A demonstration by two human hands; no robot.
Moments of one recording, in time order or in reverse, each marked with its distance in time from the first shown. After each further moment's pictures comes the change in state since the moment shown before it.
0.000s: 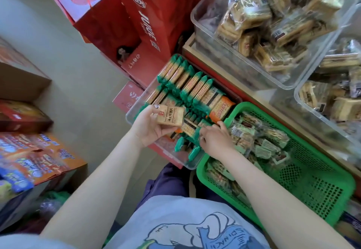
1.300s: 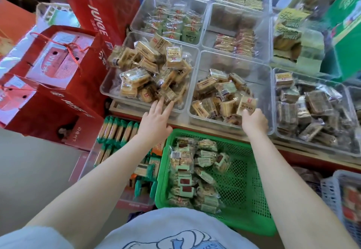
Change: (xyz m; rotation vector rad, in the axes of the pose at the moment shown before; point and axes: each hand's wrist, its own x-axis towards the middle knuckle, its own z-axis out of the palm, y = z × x) left_hand 0.027 -0.023 0.237 2.329 0.027 0.821; right_hand -0.163 0.227 -0.104 0.793 0.803 1.109
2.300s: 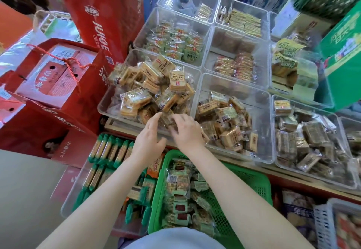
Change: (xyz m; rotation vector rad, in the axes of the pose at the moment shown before) left_hand 0.008 -0.023 -0.007 -0.618 0.264 -0.051; right_hand -0.098 -0.138 0.072 -0.133 -0.177 -0.912
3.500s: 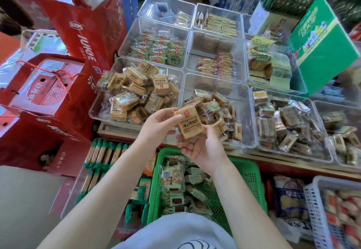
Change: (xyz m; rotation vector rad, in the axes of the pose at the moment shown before) left_hand -0.021 0.104 -0.039 -0.809 -0.216 -0.173; right_hand -0.098 0.011 -0.077 1.799 -0.171 0.569
